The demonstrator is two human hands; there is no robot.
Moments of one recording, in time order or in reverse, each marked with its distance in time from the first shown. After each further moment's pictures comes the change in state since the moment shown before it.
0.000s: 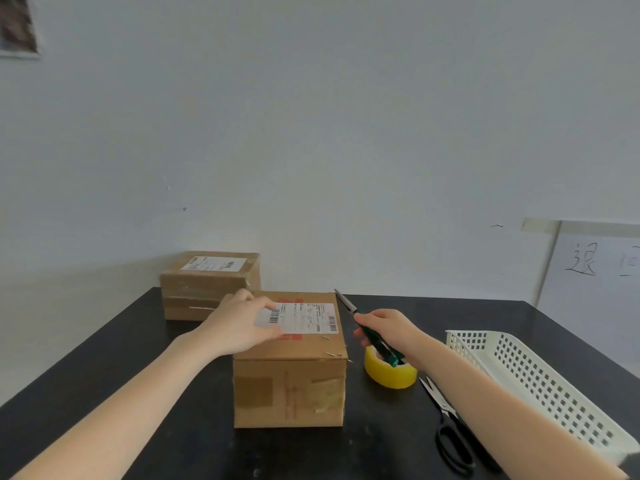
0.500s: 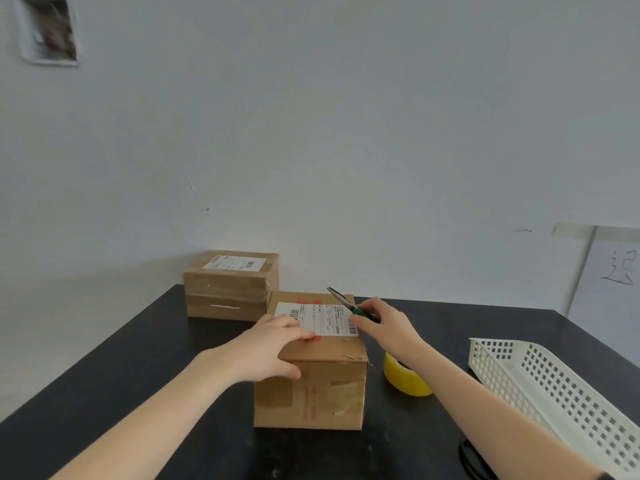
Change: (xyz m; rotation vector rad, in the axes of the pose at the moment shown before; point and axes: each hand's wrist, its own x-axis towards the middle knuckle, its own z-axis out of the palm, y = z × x) left_hand -0.021 0.009 0.013 -0.001 -0.226 0.147; right_hand 0.020 -0.007 0.033 -0.300 0.134 -0.271
